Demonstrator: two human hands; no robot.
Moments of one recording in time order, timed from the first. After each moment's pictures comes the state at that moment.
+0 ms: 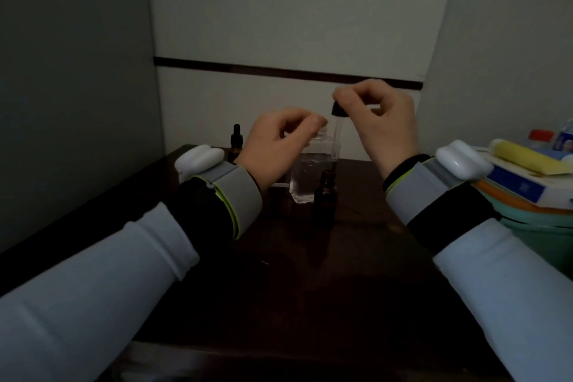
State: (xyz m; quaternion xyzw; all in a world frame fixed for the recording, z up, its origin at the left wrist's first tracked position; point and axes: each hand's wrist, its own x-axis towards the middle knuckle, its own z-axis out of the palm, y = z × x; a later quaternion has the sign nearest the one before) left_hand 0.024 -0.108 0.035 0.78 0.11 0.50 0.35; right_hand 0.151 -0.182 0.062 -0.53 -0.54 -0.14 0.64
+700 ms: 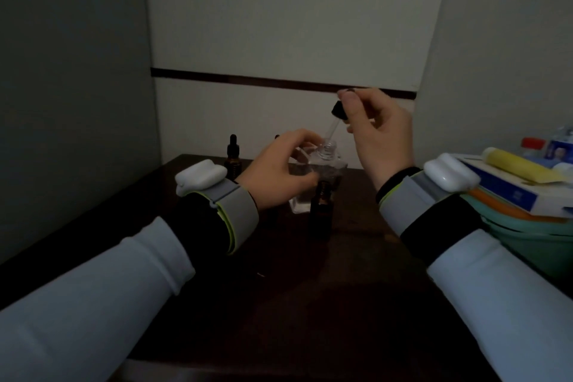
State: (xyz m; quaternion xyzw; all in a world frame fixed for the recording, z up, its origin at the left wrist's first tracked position) left_hand 0.026 -0.097 0.025 0.89 0.12 0.37 0.25; right_hand 0.157 -0.176 0.057 -0.50 -0.51 -0.15 0.68
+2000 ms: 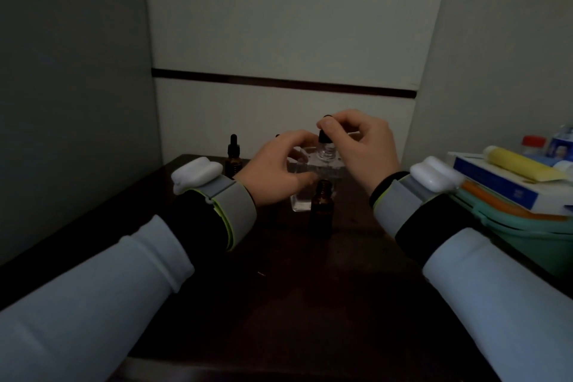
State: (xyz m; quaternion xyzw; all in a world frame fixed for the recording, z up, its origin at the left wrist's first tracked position) left_hand 0.026 -0.095 0.028 0.89 0.13 0.36 0.26; right_hand 0.159 -0.168 0.043 -0.57 -0.54 -0.12 0.61
